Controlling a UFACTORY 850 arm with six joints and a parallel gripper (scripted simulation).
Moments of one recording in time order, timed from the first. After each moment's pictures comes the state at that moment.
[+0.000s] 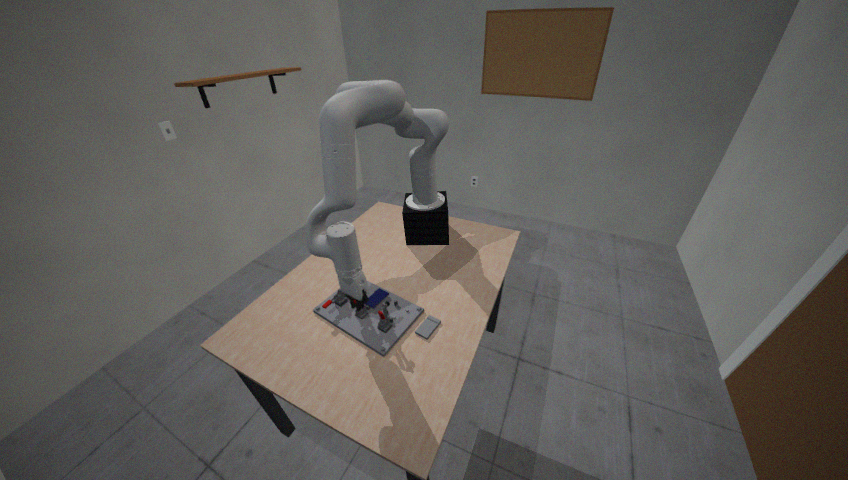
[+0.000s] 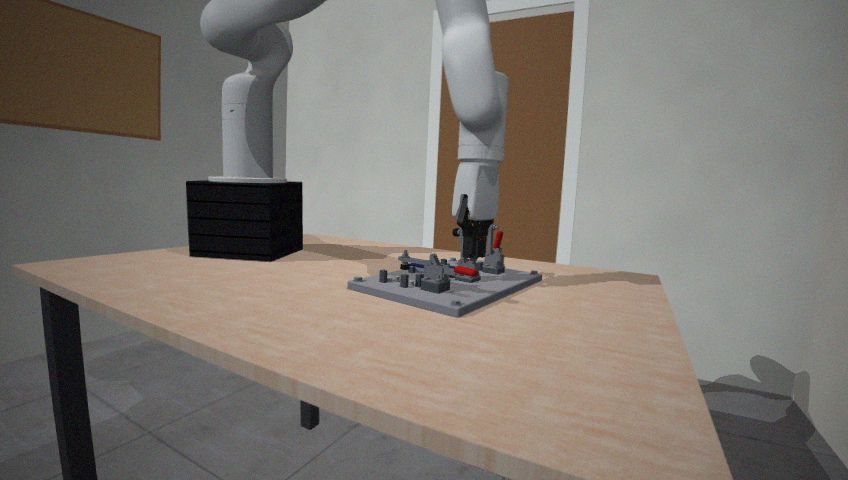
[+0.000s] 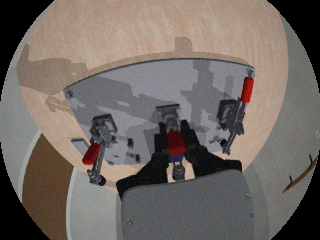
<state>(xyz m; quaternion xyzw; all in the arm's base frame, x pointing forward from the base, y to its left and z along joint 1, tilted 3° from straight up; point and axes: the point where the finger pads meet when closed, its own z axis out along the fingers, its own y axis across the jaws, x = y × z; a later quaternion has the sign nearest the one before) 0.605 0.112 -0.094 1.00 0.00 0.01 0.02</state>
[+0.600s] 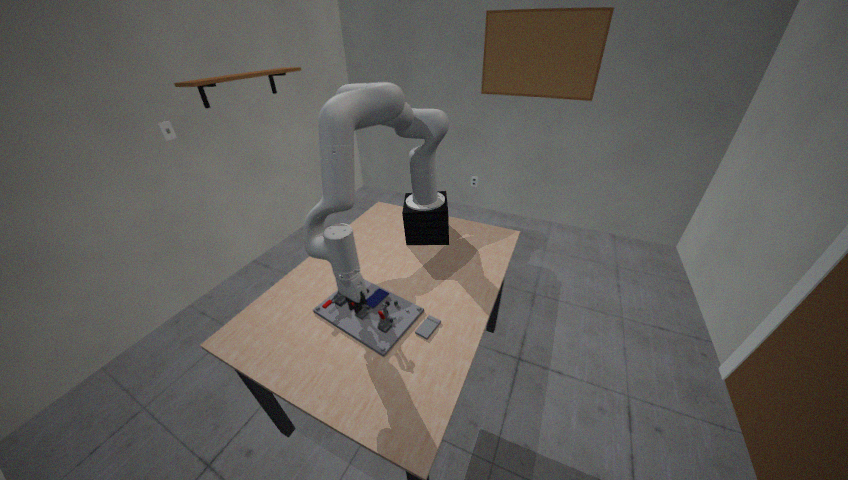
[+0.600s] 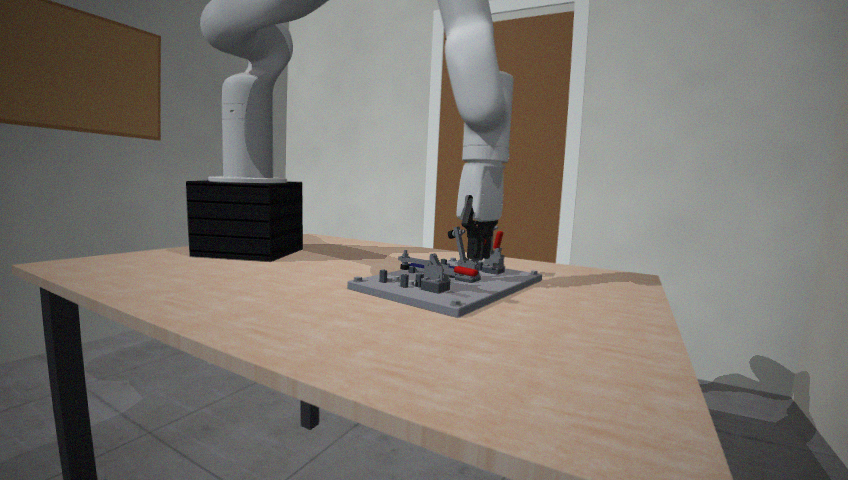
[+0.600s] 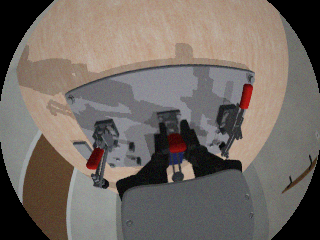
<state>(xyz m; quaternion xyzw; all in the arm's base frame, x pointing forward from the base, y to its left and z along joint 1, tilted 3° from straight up) 0.615 0.112 -0.095 1.00 0.00 0.01 0.02</state>
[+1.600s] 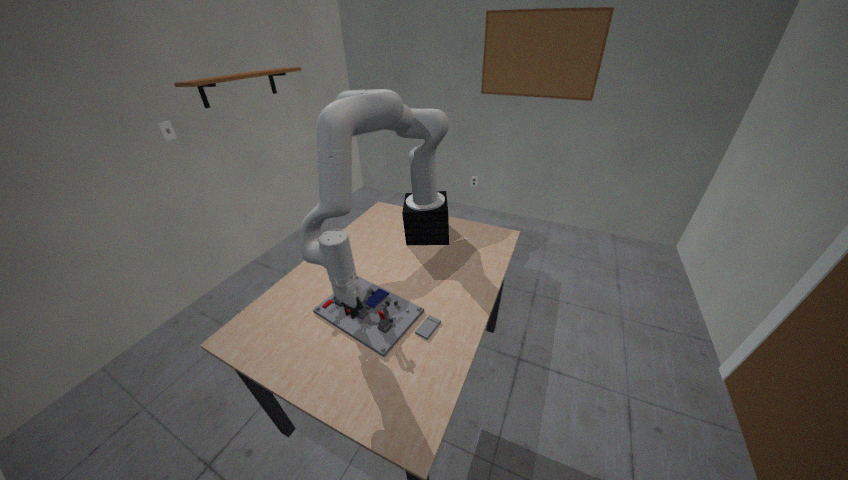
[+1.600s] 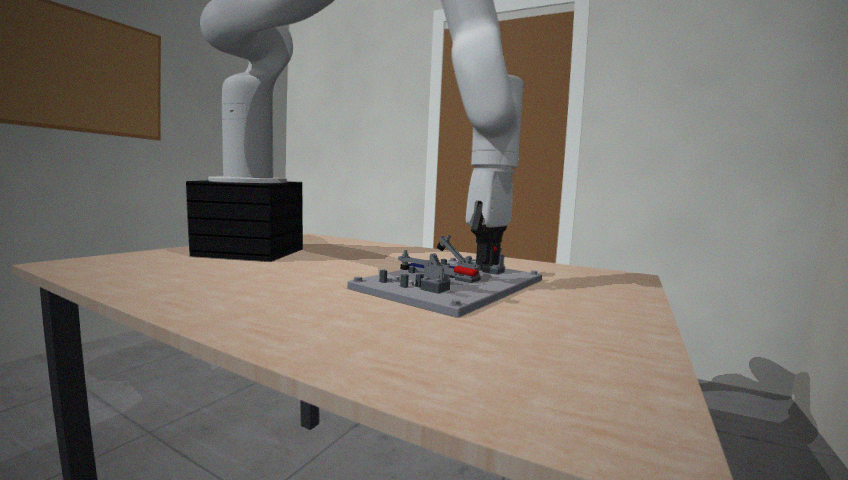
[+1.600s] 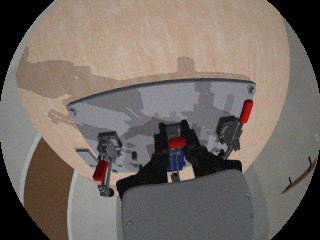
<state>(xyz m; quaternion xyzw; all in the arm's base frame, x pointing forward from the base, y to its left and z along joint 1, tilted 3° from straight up) 0.635 0.112 -0.103 1.00 0.00 0.01 0.02</state>
